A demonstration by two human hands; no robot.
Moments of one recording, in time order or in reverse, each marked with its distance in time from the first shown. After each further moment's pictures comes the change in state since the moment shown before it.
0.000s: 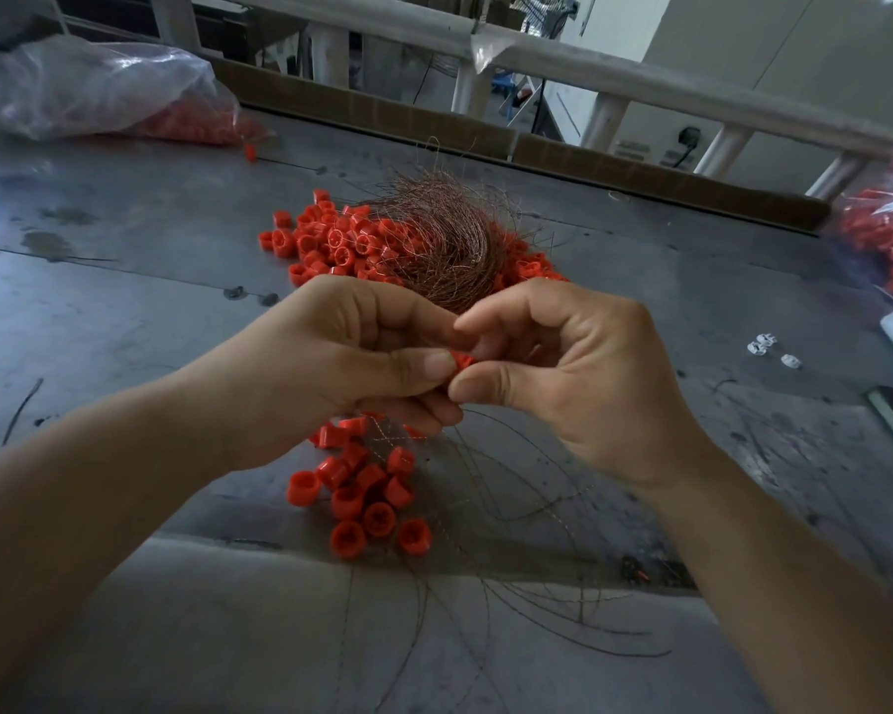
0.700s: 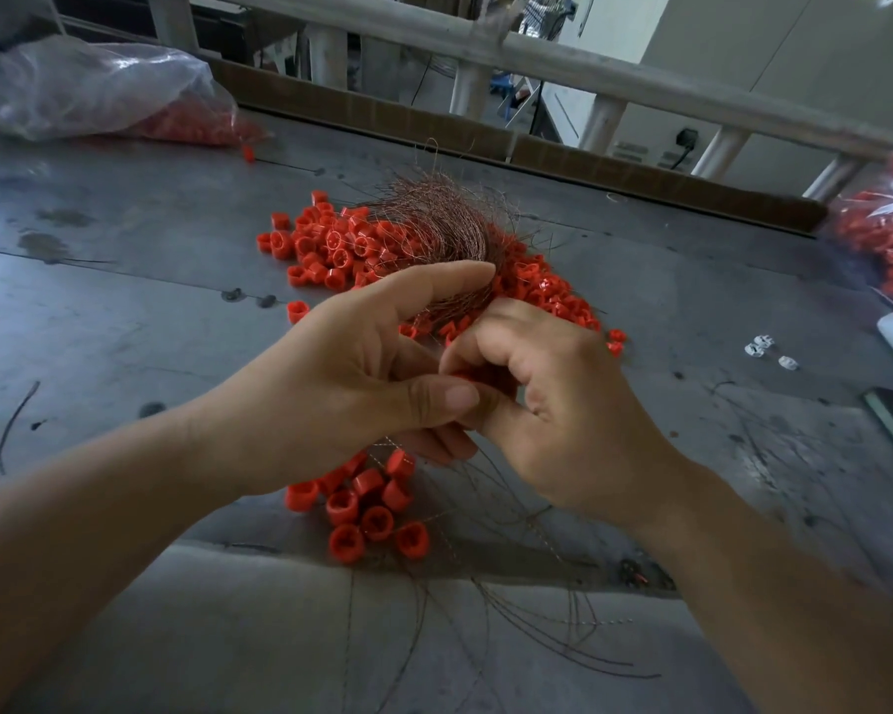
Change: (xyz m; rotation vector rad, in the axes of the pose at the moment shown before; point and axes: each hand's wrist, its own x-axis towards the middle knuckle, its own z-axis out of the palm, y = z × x) left_hand -0.005 0.002 0.012 0.056 -0.005 0.071; right_hand -0.002 -0.004 0.009 -0.332 -0.138 -0.134
